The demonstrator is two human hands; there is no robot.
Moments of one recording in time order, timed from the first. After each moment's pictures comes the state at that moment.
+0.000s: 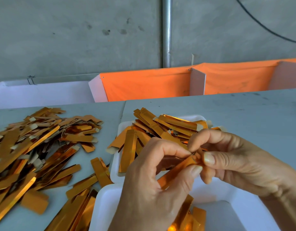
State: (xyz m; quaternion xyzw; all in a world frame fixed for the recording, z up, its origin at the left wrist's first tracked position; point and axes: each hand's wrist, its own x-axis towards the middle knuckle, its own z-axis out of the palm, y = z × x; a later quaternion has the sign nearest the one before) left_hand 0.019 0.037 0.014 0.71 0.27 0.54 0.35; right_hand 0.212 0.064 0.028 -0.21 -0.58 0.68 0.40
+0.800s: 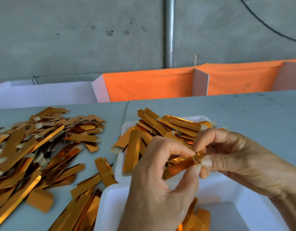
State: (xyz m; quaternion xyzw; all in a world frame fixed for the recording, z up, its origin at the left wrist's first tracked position) left_hand 0.021 0.039 0.012 0.73 0.30 0.56 0.26; right_hand 0.209 0.066 0.026 -0.25 -0.63 0.59 0.43
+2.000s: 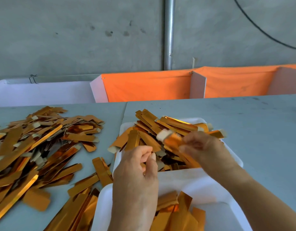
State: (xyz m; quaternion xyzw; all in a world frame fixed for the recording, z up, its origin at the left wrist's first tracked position) left_hand 0.010 0.052 -0.003 0.63 0.58 0.47 0.23; right_hand 0.182 0.100 -0.007 -0.60 -0.62 0.23 0.44
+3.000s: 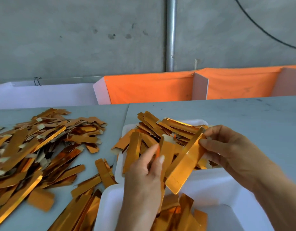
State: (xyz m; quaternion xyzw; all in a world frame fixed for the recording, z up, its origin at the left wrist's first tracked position) left_hand 0.015 0.062 -0.017 0.61 0.54 0.48 0.34; right_hand 0.203 0.076 0.021 -0.46 -0.45 0.51 0.57
